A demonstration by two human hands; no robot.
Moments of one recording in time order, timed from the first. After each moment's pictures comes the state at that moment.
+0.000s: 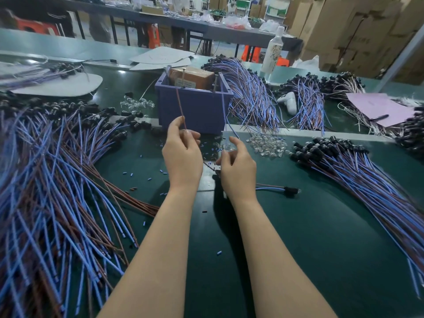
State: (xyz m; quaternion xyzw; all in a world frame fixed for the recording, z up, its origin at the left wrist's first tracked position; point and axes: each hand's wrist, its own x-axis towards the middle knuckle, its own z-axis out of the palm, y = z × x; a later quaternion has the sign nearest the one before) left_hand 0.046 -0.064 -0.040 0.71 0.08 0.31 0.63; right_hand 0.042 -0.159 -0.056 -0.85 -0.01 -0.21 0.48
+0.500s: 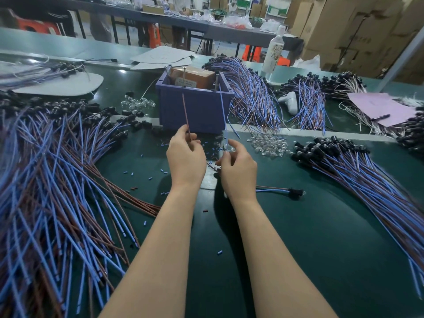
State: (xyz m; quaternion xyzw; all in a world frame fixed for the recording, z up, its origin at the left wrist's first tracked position) left_hand 0.047 -0.067 -0.042 0.72 0.10 0.25 0.63; right_hand 0.041 -0.158 -0.057 -0.85 0.01 -0.19 0.49
